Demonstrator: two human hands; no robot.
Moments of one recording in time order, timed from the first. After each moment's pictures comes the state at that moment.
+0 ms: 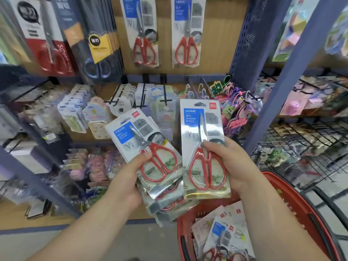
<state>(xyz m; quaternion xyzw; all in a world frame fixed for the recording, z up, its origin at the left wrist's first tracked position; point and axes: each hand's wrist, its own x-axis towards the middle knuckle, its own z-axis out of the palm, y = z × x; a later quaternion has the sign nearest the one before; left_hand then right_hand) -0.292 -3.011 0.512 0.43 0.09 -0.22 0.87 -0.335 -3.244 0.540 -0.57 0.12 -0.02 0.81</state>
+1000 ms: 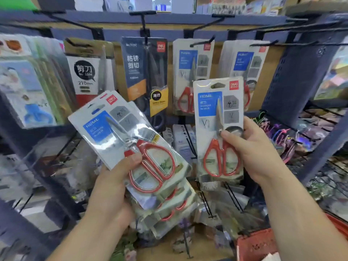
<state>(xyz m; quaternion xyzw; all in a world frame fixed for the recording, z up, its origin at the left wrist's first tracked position) -0.142 -2.858 0.610 0.45 -0.03 -0.12 0.89 -0.174 -3.130 0.628 -0.68 0.02 -0.23 0.70</state>
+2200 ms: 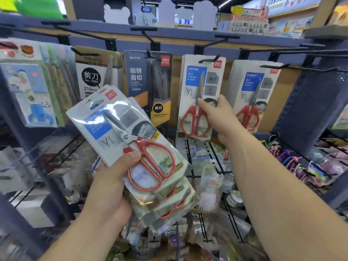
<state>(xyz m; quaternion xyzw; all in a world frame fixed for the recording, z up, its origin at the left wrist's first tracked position) -0.127 -2.892 0.620 0.43 -0.05 -0.03 0.90 -0.028 -3.144 0.684 -0.75 0.08 -0.21 0.62</state>
